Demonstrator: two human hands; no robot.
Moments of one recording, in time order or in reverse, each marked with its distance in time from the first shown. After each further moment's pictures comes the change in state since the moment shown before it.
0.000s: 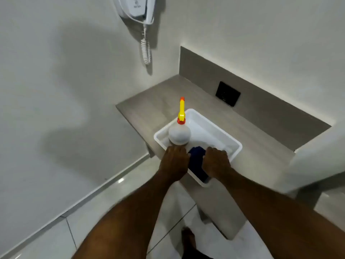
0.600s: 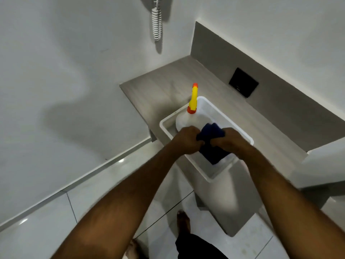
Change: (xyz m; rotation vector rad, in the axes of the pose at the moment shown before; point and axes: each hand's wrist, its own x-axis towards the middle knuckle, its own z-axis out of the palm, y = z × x) left_hand 0.055 -0.011 -0.025 -0.509 -0.402 -0.268; right_hand 0.045 0.017 -0.051 0.711 -0.410 0.214
